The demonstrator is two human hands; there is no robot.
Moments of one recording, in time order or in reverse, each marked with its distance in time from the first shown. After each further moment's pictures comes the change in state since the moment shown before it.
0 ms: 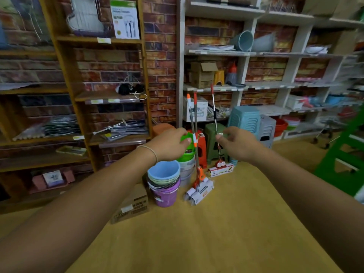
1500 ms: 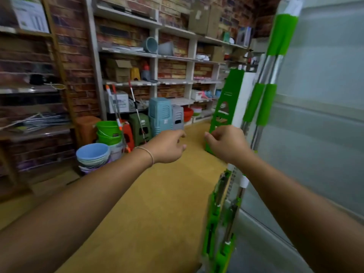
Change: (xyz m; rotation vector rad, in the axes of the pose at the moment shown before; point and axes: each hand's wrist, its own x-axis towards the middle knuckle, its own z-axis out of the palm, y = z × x) left_hand -0.432 0.335 0.013 -0.145 -0.131 0.419; right_hand -0.585 0.003 -0.163 -0.214 0.409 0.256
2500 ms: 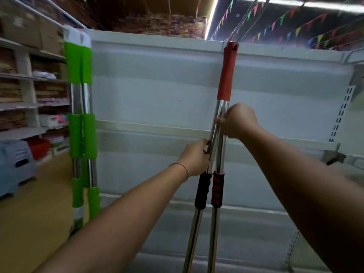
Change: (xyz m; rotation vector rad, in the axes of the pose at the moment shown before) left_hand 0.099 0.438 0.125 -0.600 -0.205 0.631; right_hand -0.075 0.233 -0.331 -0.359 0.522 0.742
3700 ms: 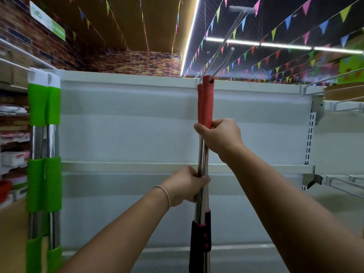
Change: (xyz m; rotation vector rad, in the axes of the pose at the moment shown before) left_hand 0.013 0.038 -0.022 -0.425 -0.254 -0.159; right_hand 0.005 -0.022 -0.032 0.540 0.143 0.016
